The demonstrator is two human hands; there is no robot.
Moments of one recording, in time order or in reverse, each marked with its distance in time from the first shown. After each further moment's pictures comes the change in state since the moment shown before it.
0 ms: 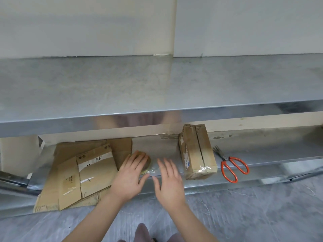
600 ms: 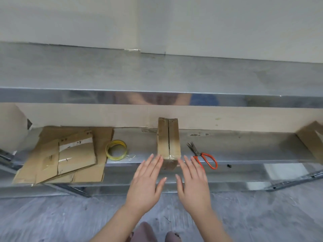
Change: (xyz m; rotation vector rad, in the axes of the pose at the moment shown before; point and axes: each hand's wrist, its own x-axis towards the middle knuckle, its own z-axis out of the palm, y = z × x) left_hand -0.014 0.201 -0.006 -0.217 0.107 -0.123; right_hand -0.079 0.123 -0.127 -0.107 0.303 -0.150
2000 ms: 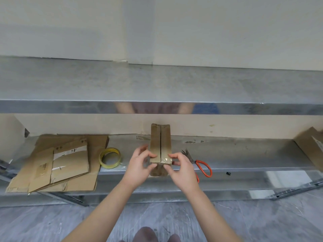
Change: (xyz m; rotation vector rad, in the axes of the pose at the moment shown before) left_hand 0.078 -0.013 -0.002 -0.584 0.078 -0.230; right_hand 0.070 0.026 0.007 0.638 -0.184 0.238
